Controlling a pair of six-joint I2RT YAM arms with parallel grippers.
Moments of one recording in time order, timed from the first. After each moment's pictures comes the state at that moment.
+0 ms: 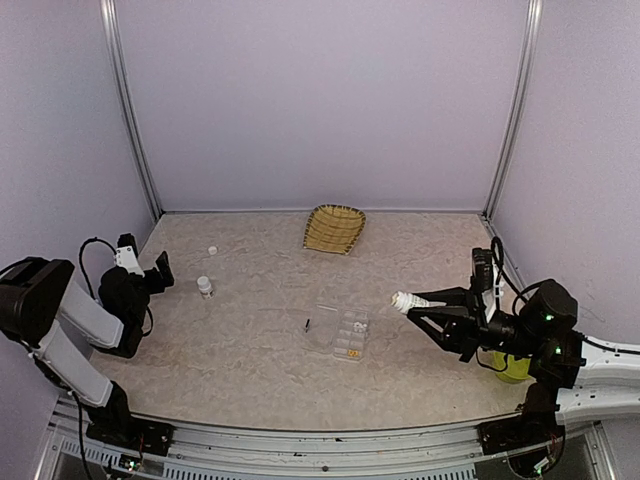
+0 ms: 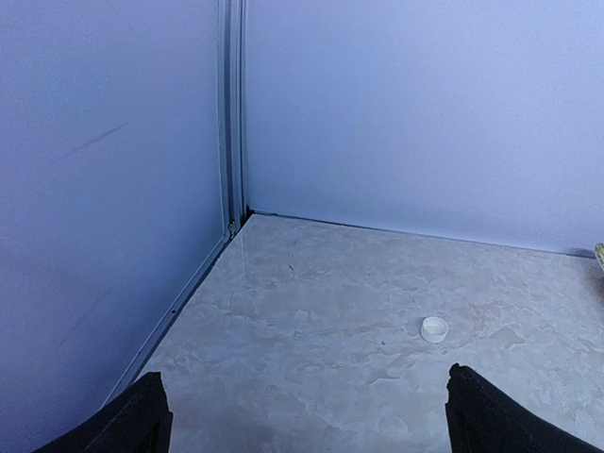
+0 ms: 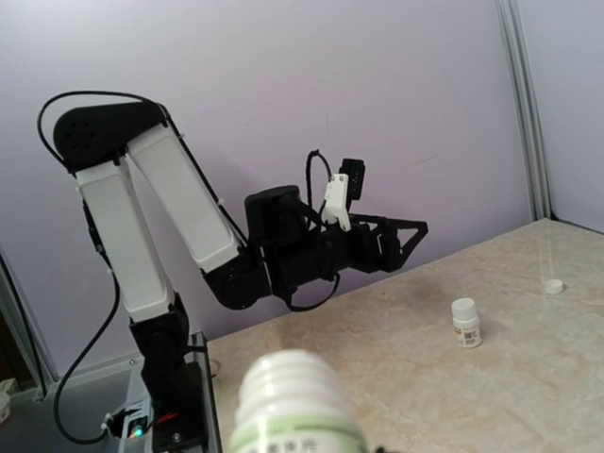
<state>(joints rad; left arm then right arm) -0.05 1.55 0.22 1.31 -0.25 -0.05 1.00 0.66 0.31 0.55 -0.29 0.29</state>
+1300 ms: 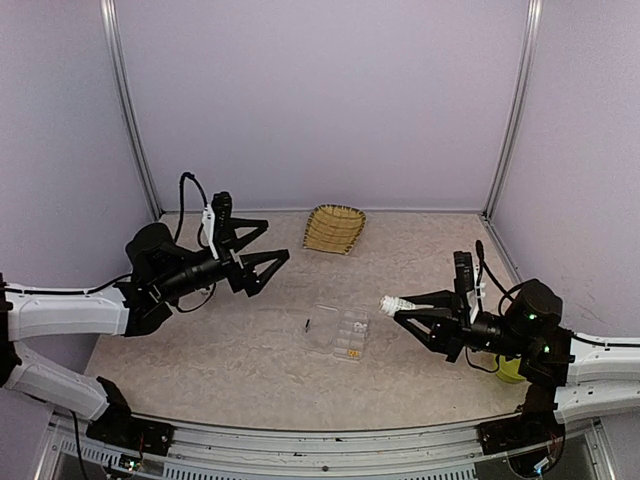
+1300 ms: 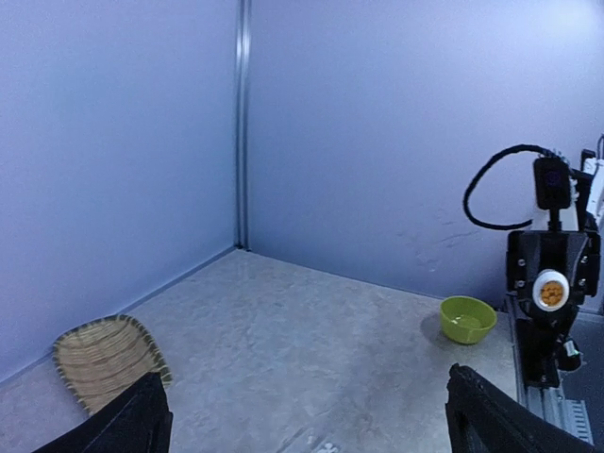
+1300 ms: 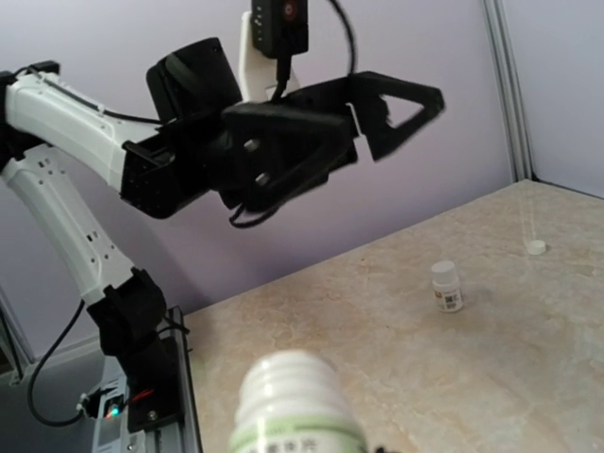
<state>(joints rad) -0.69 1.23 0.59 0.77 0.36 -0.08 1.00 0.77 0.31 0.58 -0.26 0.28</state>
